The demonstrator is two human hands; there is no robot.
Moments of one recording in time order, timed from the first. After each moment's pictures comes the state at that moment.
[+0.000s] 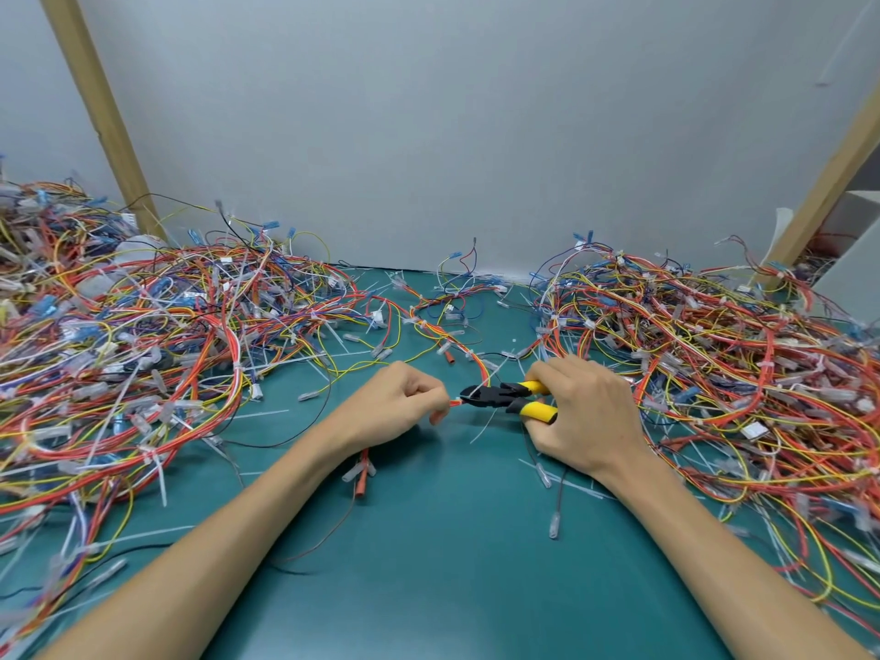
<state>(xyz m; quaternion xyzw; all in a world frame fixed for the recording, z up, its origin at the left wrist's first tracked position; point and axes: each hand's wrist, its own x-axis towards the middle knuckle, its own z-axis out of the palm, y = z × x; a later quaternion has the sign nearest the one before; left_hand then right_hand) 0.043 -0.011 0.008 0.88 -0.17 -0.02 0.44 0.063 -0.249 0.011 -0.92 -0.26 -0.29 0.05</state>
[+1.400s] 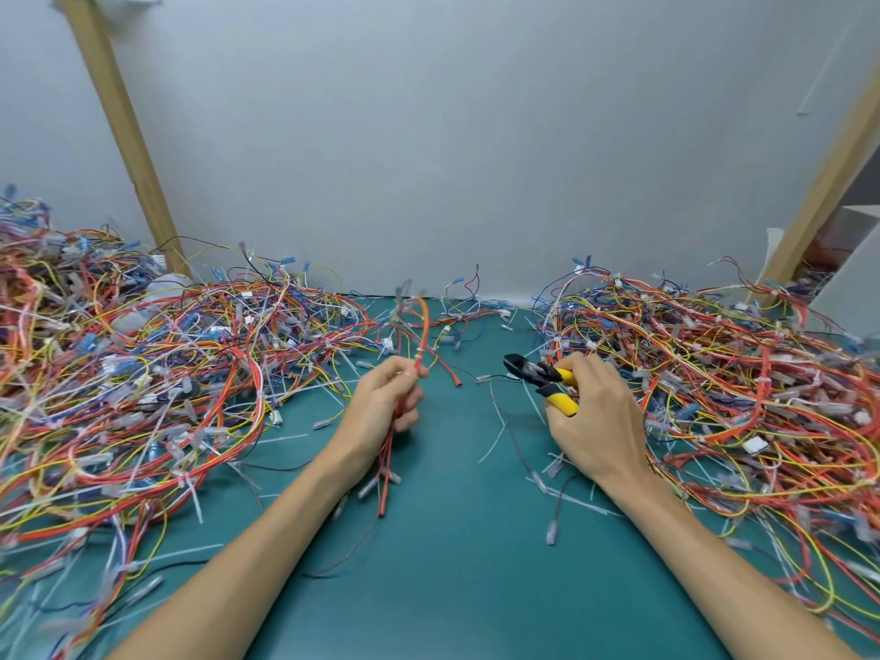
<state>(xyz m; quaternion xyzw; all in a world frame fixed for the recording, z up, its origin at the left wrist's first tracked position) 0.046 -0.005 0.004 0.62 -0.04 0.06 0.78 0.069 -0.250 0.009 -0.91 -0.14 -0.32 0.21</state>
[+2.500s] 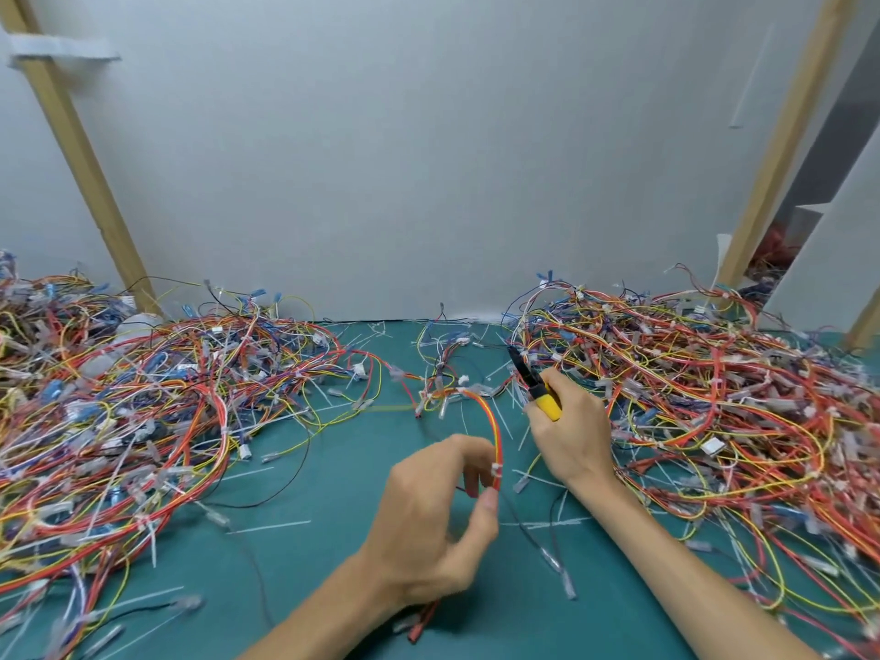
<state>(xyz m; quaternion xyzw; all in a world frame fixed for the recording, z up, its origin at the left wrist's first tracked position) -0.030 -0.082 0.012 0.78 -0.33 0.34 0.40 0.067 -0.261 0.011 -0.88 -0.11 -0.29 0.37</state>
